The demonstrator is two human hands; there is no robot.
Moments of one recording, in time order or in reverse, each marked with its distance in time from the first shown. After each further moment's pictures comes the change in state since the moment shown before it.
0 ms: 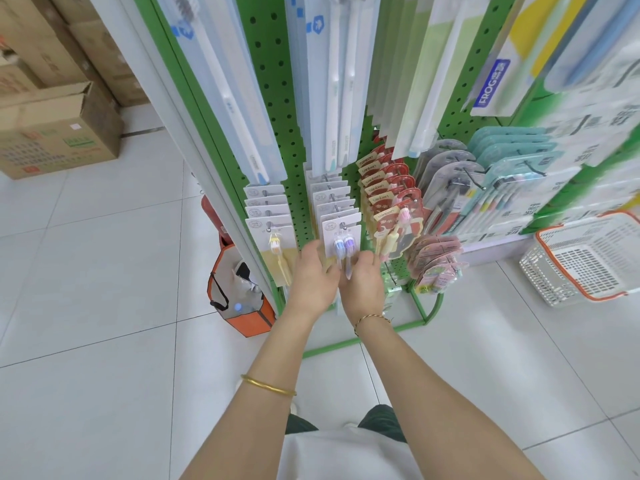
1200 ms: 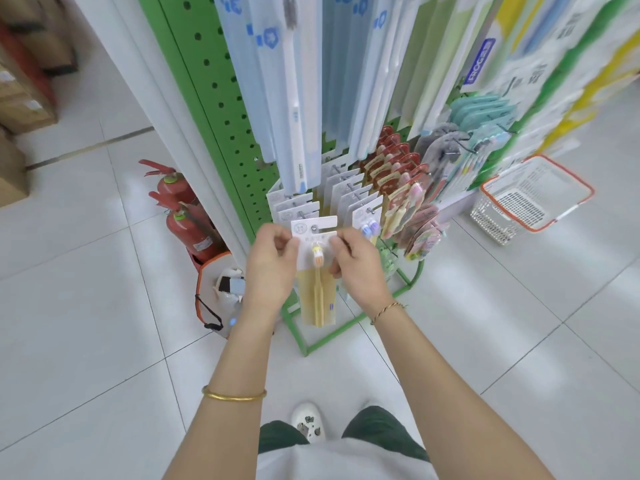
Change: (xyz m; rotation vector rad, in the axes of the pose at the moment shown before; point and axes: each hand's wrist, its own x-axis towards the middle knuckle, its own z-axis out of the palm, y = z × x) left_hand 0.014 -0.018 -0.130 -0.042 0.041 0.261; right_hand -0.042 -0.096 0.012 0.438 0.076 -0.039
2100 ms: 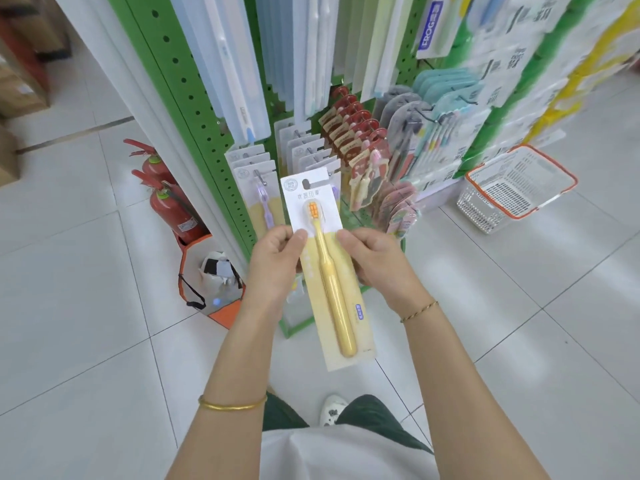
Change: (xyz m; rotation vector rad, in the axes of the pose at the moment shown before) left_hand -0.087 0.019 0.043 -0.348 -0.173 -0.202; right_hand -0.064 0.028 -0.091 0.185 -0.179 0.077
